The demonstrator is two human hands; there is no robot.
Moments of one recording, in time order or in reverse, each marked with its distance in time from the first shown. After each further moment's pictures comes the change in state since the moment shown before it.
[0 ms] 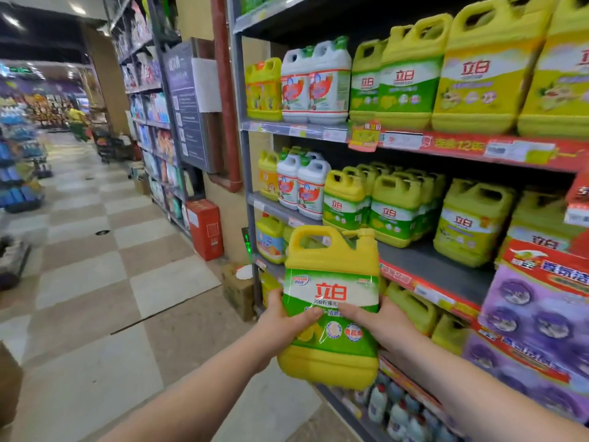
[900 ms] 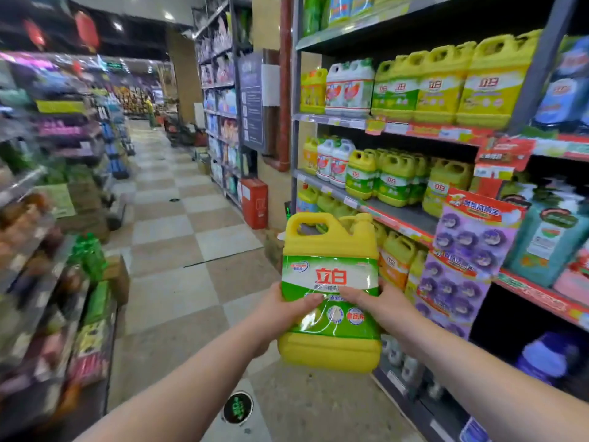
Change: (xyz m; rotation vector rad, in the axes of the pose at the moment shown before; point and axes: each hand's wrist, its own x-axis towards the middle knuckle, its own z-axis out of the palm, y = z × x) left_hand -0.435 -0.025 0.088 -0.067 0.094 0.012; right_hand -0.393 0.030 -0.056 -0.053 -0.219 -0.069
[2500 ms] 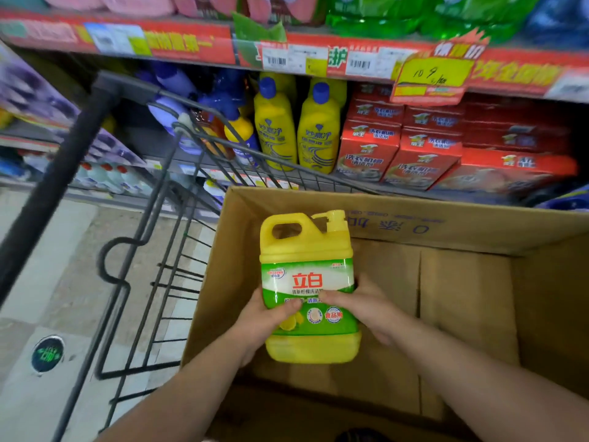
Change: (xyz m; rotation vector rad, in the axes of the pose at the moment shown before) left_hand -0.090 -0.293 0.606 0.352 -0.641 -0.758; right_hand -0.348 0.407 -0.472 0.402 0.568 0.778
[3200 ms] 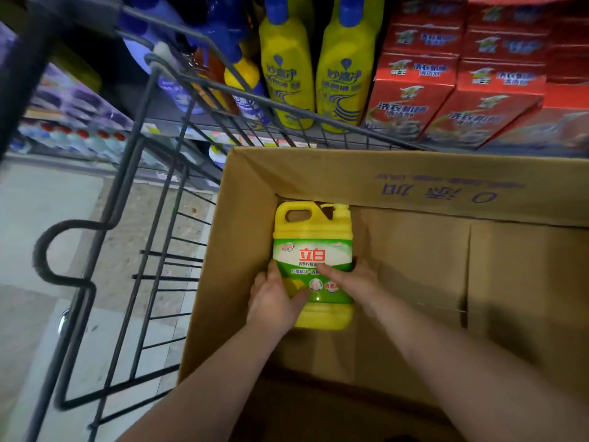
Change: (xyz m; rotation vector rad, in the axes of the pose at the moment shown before) left_hand 0.064 -0.036 -0.005 0.850 0.303 0.066; right_hand 0.105 0.058 0.044 -0.131 0.147 0.171
